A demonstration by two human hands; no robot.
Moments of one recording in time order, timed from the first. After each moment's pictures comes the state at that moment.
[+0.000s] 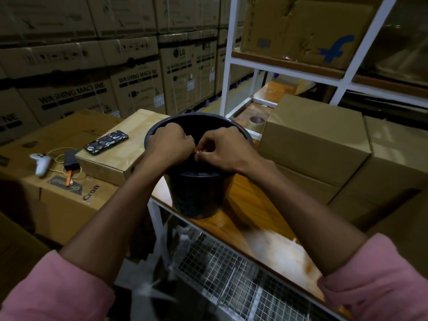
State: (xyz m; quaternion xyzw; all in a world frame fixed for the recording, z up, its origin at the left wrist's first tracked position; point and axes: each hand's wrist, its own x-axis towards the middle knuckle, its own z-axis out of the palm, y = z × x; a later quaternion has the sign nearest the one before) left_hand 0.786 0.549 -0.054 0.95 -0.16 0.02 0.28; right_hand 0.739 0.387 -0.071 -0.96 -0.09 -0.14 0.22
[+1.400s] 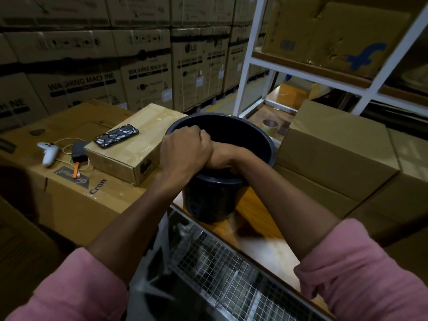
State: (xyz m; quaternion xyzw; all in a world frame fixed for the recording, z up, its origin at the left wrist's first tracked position) left_hand 0.802 0.554 -0.088 0.91 -0.16 0.22 0.30; right_hand 0.786 0.446 -0.073 -0.92 -0.06 0.11 0.37
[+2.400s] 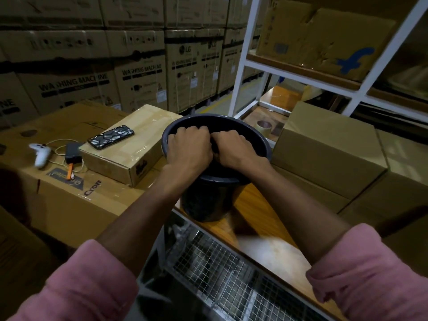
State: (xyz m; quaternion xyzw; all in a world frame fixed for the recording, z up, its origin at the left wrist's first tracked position) left_hand 0.797 0.543 -0.074 0.95 -0.23 0.14 0.15; right_hand 0.774 0.420 -0.069 -1.00 -0.01 -0.06 0.07
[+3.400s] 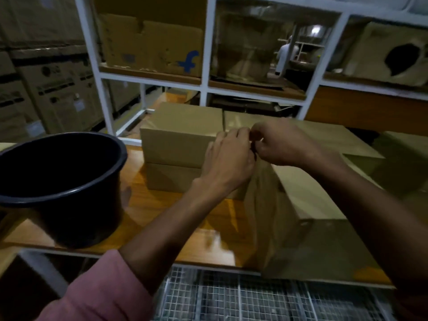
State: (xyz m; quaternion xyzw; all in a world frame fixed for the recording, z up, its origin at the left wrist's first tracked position) left_hand 0.545 0.306 -0.030 0.75 -0.55 0.12 0.35; right_hand 0.453 0.214 0.035 -0.96 0.27 -0.12 -0.04
